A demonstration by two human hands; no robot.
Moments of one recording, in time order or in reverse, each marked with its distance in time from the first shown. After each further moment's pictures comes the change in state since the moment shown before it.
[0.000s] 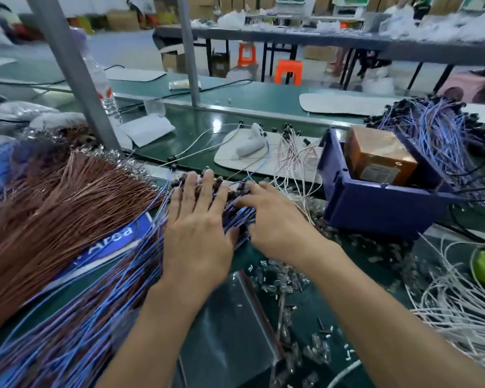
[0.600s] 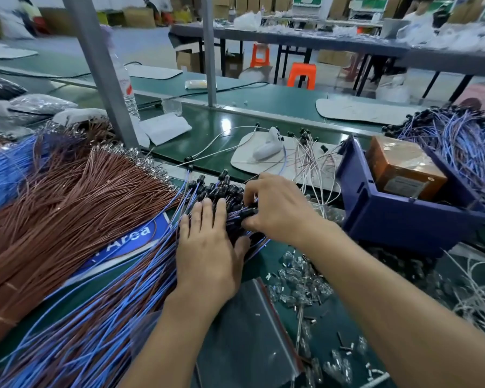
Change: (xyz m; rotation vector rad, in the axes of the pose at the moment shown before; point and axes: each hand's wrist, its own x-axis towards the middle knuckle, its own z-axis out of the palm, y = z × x) left_hand -0.010 -0.017 0.021 -0.069 -0.133 -0.174; right_hand 0.038 -0.018 -0.009 -0.141 0.093 -0.082
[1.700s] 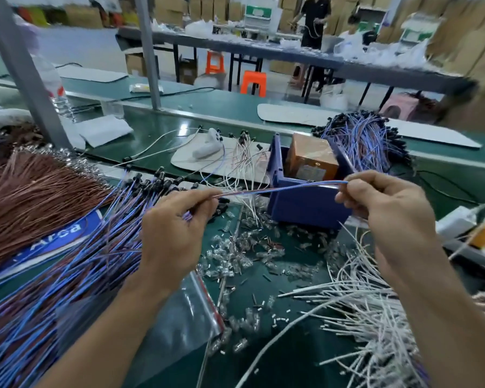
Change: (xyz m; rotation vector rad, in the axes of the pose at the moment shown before) left_hand -0.027 0.071 -0.042 -0.860 0.308 0.262; right_hand -0.186 0.101 -0.101 0.917 0.711 0.433
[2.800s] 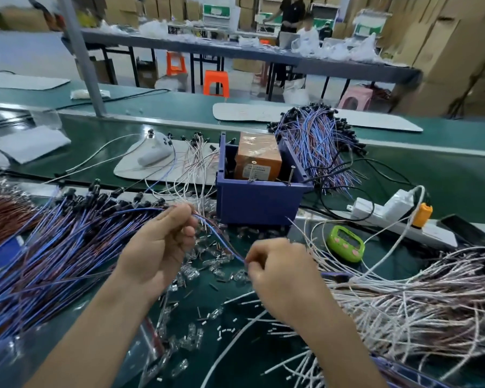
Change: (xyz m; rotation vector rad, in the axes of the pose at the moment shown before) left_hand 0.009 -0.004 0.063 -1.120 -0.320 -0.884; right_hand -0.041 0.062 0.009 -0.795 -0.325 -0.014
